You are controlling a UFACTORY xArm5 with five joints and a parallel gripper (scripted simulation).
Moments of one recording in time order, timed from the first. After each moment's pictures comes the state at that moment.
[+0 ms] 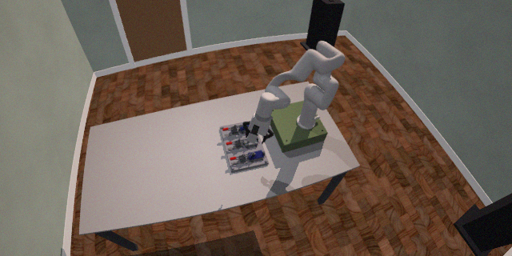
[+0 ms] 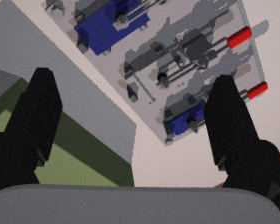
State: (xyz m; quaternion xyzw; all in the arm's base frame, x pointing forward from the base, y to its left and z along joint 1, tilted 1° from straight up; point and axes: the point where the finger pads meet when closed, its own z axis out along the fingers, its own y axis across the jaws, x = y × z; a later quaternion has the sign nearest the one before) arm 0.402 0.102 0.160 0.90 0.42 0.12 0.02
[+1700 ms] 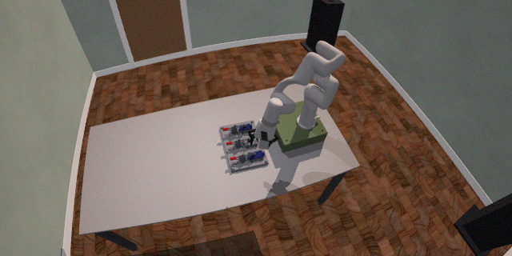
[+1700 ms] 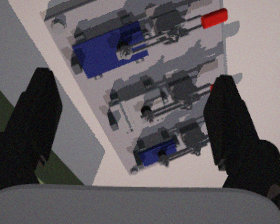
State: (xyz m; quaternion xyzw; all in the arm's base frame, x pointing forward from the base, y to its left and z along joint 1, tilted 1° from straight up) arm 0.389 0.134 0.137 0.82 0.54 0.17 0.04
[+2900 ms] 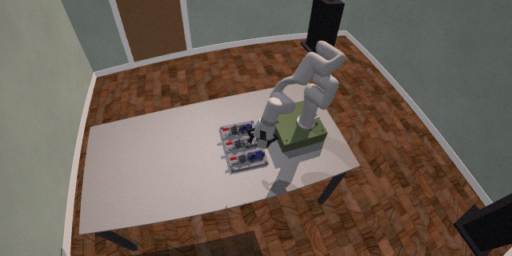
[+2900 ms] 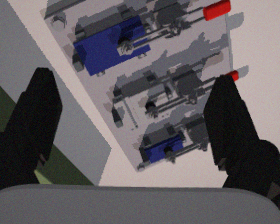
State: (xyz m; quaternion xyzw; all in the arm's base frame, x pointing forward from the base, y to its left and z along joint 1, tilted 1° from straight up) arm 0.390 0.128 0.136 0.84 0.52 0.16 0.04
